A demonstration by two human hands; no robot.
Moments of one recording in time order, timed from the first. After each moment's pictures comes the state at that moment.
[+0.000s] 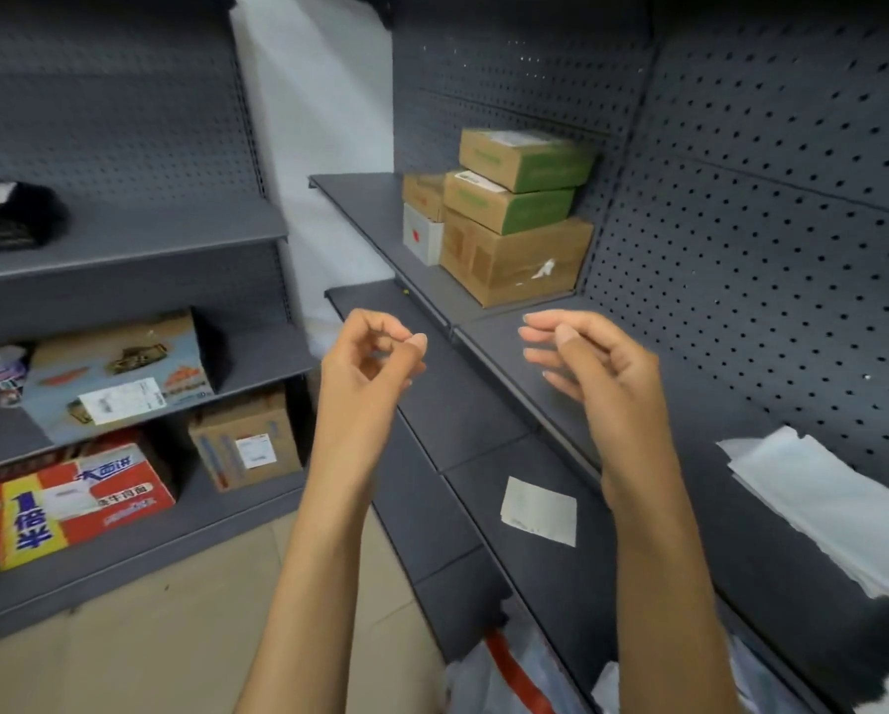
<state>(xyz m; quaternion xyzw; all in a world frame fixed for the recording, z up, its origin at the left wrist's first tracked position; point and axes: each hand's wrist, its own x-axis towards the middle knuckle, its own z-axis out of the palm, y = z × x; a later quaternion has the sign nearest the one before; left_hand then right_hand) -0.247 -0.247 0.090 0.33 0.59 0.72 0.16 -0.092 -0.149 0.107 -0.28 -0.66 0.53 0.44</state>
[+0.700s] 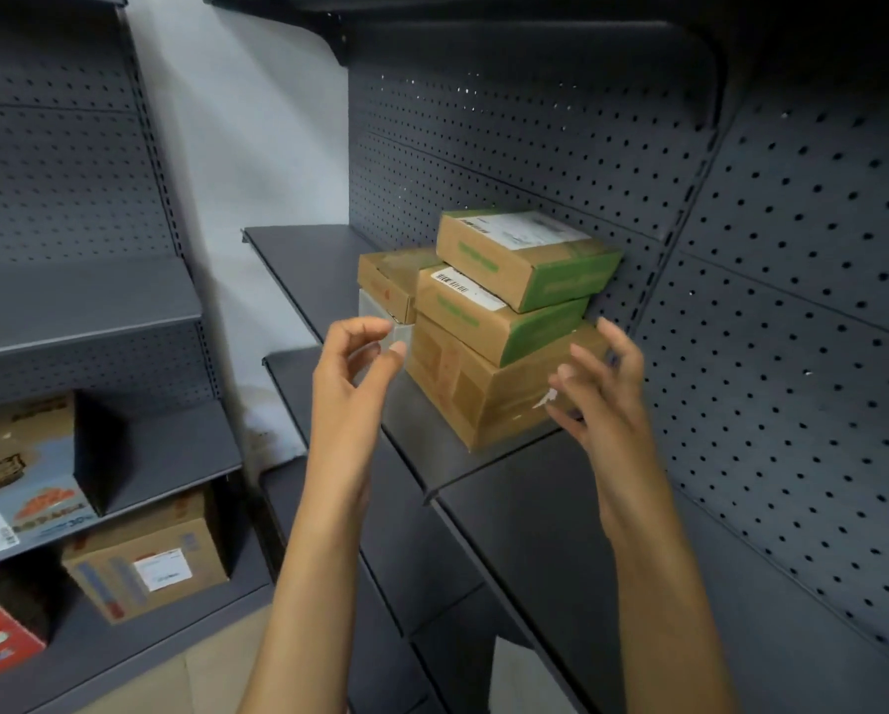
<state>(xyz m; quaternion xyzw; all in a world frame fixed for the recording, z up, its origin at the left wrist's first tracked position) -0.408 -0.017 0.099 0.33 0.54 0.75 0.18 -0.236 0.065 0.118 -0.35 -0.62 0.52 0.47</state>
